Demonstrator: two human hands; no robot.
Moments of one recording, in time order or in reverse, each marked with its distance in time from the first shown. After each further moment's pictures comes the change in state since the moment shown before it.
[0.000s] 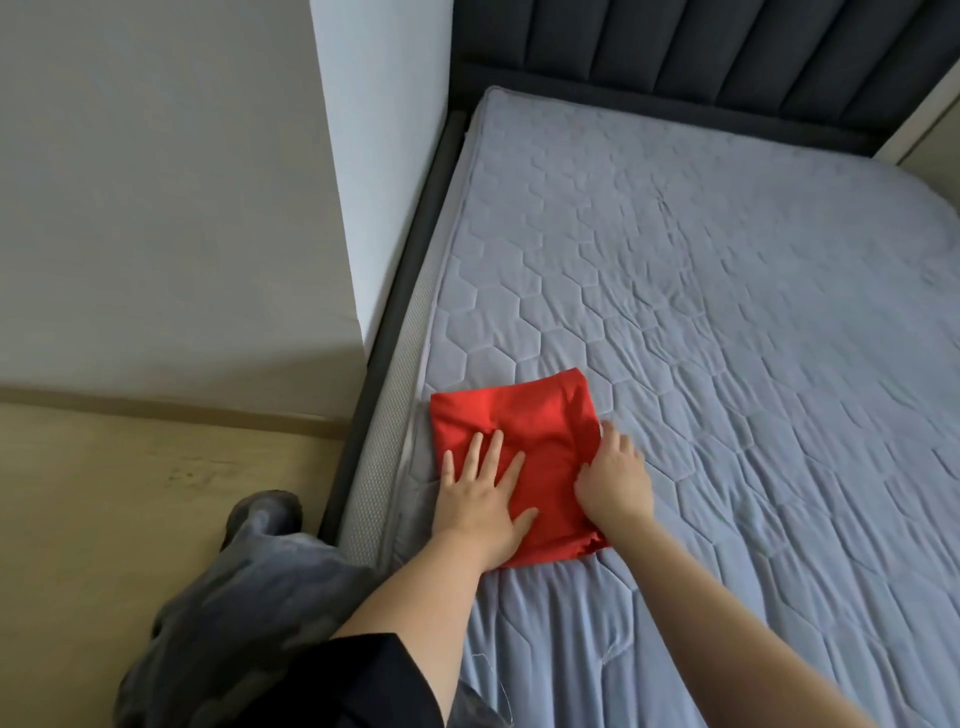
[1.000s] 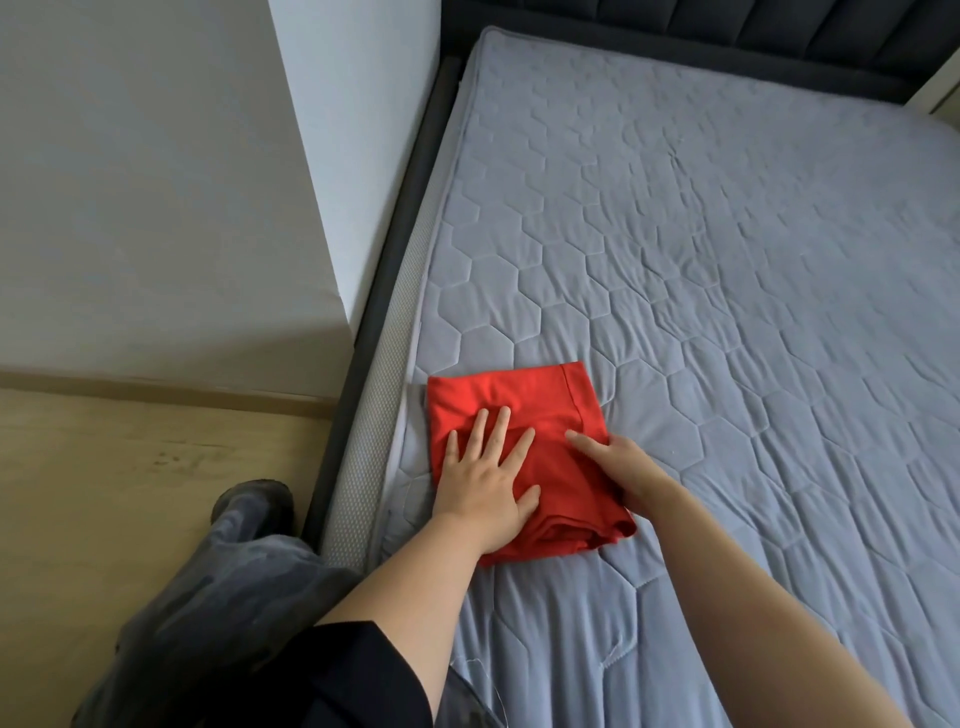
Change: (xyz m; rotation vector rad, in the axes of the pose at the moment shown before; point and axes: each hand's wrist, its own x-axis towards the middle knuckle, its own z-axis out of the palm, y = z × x) left_hand 0.026 -0.001 0.016 -0.045 0.038 0.056; right_hand 0.048 0.032 0.013 0.845 -0.510 0.285
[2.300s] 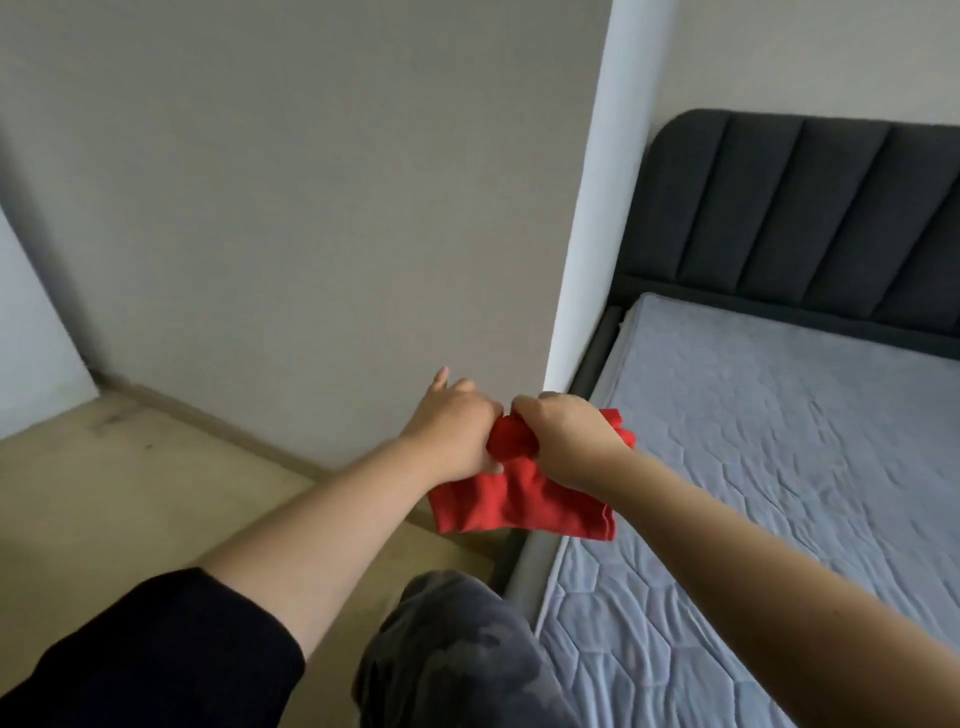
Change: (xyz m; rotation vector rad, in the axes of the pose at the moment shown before) left_hand -0.172 -0.107 -0.304 0.244 0.381 -0.177; right_hand -0.240 -0.223 0.194 -1.303 0.058 -1.373
